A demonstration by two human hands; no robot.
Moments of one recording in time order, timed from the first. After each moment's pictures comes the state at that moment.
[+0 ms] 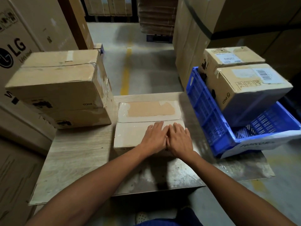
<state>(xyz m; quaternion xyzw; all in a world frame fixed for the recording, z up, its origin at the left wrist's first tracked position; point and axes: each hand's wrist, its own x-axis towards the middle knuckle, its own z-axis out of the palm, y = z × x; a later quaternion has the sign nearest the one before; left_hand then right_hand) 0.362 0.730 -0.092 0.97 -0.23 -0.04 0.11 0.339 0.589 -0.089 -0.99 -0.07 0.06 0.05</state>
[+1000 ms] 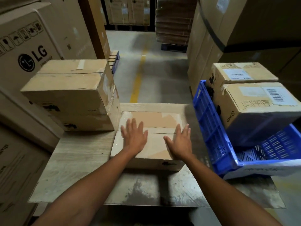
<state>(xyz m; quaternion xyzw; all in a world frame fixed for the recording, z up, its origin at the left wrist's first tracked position) 0.403 0.779 -0.097 0.99 0.07 -0.04 0.09 0.398 0.572 -0.093 -0.97 0.04 0.10 0.21</state>
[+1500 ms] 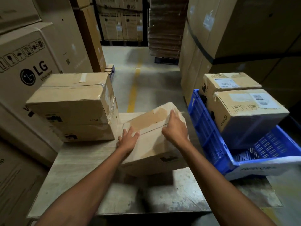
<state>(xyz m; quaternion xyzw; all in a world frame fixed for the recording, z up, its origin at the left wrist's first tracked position) 0.409 0.824 -0.077 0.91 0.17 -0.15 0.35 0.401 0.620 0.032 -0.95 0.05 0.02 0.29</state>
